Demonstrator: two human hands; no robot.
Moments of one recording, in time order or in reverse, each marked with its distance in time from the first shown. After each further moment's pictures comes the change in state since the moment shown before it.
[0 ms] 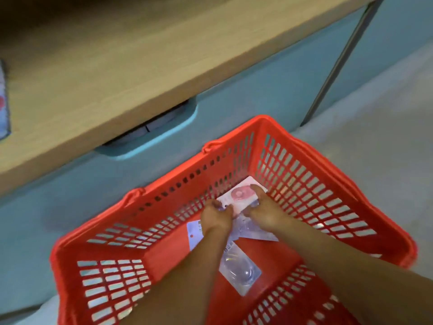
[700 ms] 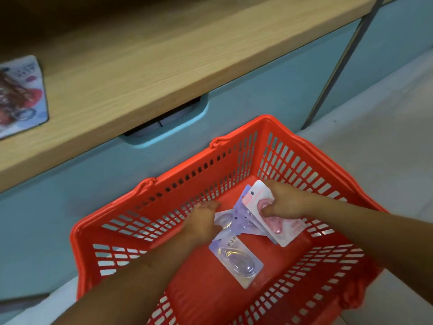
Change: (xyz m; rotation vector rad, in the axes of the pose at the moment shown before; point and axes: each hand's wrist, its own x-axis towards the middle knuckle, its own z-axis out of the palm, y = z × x) left_hand 0.007 -0.018 -0.071 0.887 -0.304 0.646; right_hand -0.040 -0.034 -0.060 -0.545 -0.184 -0.215
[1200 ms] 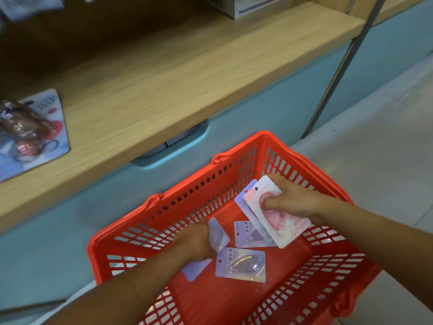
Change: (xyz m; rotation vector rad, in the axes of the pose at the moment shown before) left_hand -0.044 0.022 -0.050 0.146 -0.212 -0.238; right_hand -0.025 -0.019 -0.033 0.593 0.020 0.064
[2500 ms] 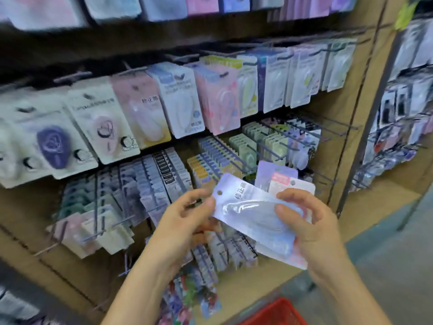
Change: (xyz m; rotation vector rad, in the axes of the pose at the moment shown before) left_hand -0.727 0.087 -0.708 -1.430 0.611 0.450; right_hand -0.593 -0.681 -0.089 0.620 0.438 -0.939
